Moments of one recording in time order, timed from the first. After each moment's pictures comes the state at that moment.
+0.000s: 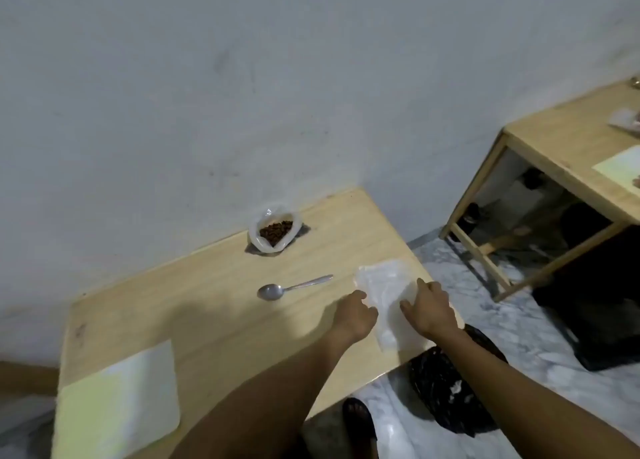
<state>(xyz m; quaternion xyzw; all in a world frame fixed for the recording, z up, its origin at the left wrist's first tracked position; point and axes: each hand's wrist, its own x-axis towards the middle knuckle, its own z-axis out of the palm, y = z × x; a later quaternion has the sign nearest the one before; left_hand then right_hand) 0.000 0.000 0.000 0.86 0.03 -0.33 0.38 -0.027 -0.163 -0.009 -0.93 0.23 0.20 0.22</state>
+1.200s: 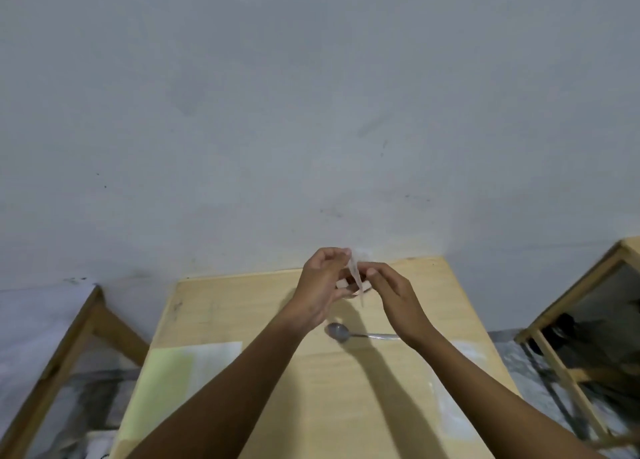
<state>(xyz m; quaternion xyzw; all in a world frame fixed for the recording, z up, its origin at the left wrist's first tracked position) 0.048 0.158 0.153 0.55 0.14 -0.07 0.82 0.044 0.005 0.129 -0.75 -0.11 0.06 0.65</state>
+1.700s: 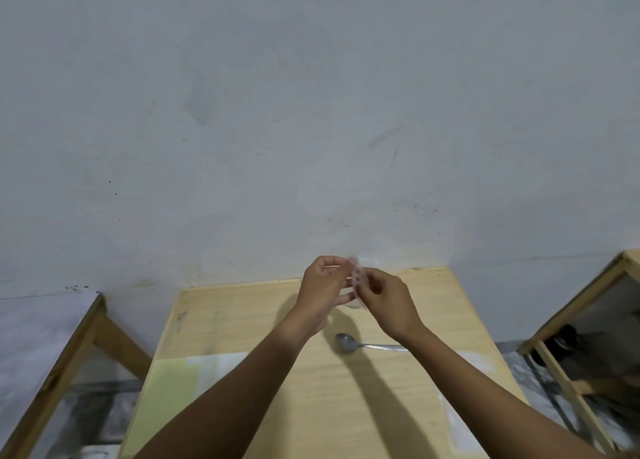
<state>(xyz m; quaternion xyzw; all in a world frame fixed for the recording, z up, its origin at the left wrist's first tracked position) 0.054 0.177 0.149 0.60 0.17 -0.04 0.78 0.057 0.040 0.134 -0.83 -0.11 0.03 0.55</state>
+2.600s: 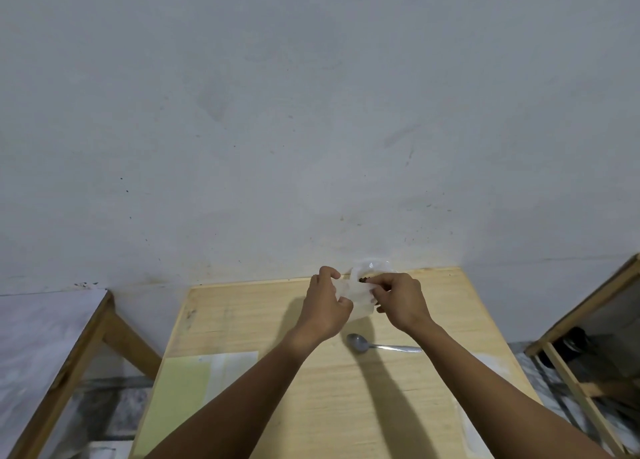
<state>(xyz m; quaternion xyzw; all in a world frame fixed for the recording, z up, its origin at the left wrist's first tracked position) 0.040 0.205 0.118 0.88 0.09 -0.02 0.46 0.078 0.048 0.116 -0.88 -0.03 0.07 0.47</state>
